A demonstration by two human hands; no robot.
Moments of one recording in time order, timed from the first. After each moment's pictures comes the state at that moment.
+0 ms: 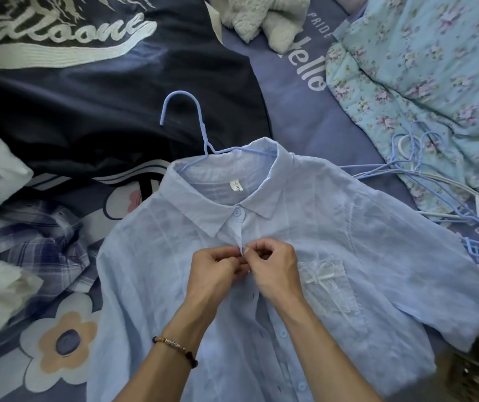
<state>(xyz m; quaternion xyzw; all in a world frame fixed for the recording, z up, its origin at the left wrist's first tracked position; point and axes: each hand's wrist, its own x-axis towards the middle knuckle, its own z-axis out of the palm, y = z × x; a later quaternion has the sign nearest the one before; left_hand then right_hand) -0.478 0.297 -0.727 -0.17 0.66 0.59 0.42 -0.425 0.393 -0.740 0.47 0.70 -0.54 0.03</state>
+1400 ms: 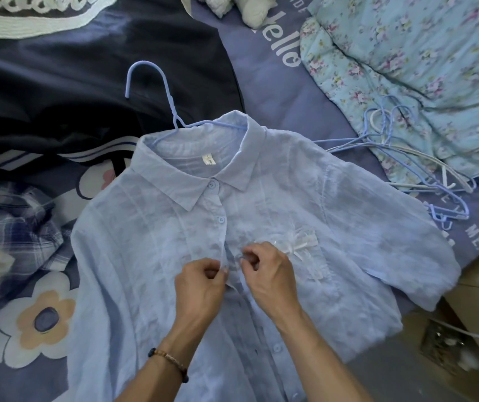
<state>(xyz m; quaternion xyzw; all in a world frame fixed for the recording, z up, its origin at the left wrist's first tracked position) -0.412 0.278 -0.756 -0.07 0.85 0.40 0.34 -0.353 0.395 -0.756 0.34 0.86 -0.37 0.04</state>
